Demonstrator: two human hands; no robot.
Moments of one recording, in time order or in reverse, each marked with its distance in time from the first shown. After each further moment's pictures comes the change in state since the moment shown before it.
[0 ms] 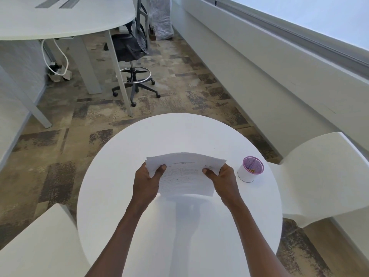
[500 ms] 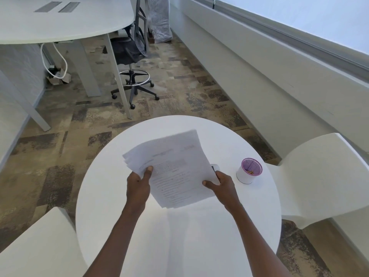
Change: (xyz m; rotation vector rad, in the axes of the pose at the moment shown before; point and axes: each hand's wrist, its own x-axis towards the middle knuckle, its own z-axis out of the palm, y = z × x) left_hand 0.007 -0.013 -0.008 -0.100 0.155 -0.114; right_hand 0.005 0.030 -0.016 -0.322 -0.013 0.057
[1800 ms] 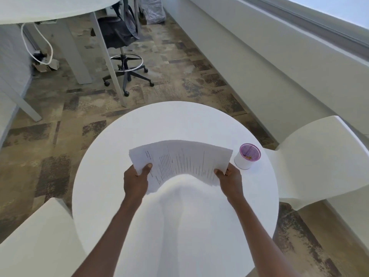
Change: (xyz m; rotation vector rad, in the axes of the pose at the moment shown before) left_hand 0.004 -0.032 -0.001 0.193 0.031 -0.090; right_hand -0.009 0.023 -0.006 0.103 0.210 0.091
